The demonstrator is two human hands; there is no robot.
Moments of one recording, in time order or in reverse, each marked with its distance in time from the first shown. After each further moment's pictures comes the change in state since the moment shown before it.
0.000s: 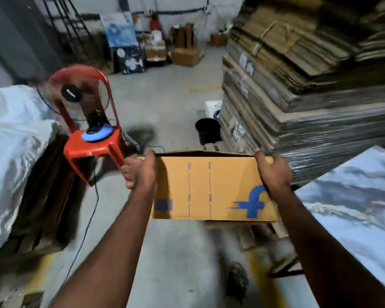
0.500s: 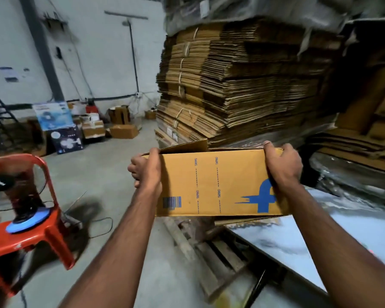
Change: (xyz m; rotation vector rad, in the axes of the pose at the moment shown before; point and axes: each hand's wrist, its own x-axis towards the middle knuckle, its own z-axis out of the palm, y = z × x) left_hand -0.223 0.154 -0.032 -0.292 -0.436 0.329; right_hand -0.083 -0.019 -0.300 0.097 0.632 -0.144
